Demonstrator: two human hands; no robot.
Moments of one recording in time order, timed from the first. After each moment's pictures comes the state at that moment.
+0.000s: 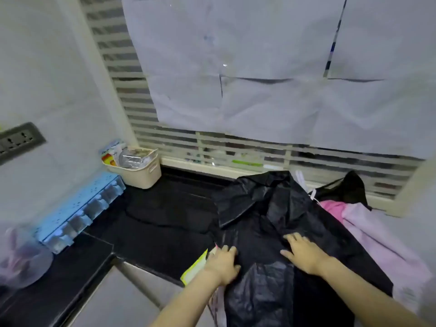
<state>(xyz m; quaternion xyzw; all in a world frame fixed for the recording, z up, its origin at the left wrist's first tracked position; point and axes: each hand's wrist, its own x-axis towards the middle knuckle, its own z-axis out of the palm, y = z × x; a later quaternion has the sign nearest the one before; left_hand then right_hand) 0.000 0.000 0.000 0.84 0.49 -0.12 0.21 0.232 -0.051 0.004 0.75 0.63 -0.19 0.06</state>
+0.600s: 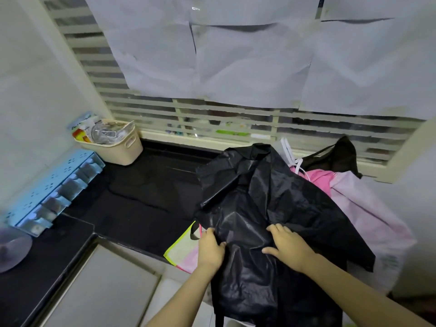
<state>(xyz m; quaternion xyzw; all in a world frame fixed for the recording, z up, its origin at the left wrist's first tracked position) 0.027 -0.017 -0.054 0.64 0.66 0.12 0.38 0.231 -0.077 -0.037 0.71 0.67 -0.23 0.05</state>
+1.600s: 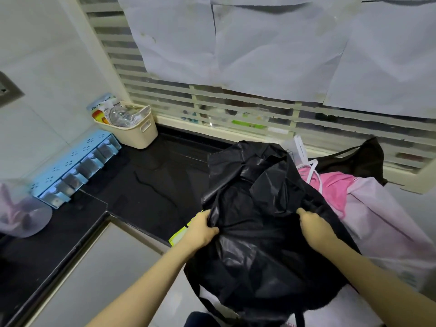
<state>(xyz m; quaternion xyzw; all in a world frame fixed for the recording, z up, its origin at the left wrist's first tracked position) 0.000 0.002 0.001 0.65 0.62 0.13 0.43 0.283 -0.045 -0.044 0.79 0.60 -0.16 0.04</state>
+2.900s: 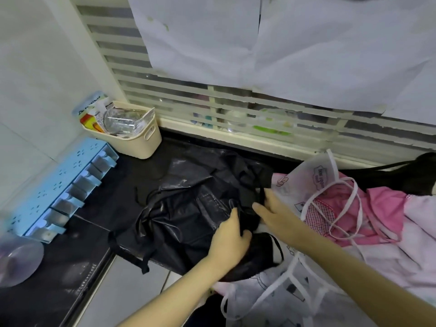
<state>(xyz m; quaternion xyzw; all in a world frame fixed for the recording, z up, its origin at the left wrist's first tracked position) -0.032 0.080 0.027 0.72 0.54 0.13 0.42 0.103 0.067 0.069 0.65 0.48 -0.48 -0.33</state>
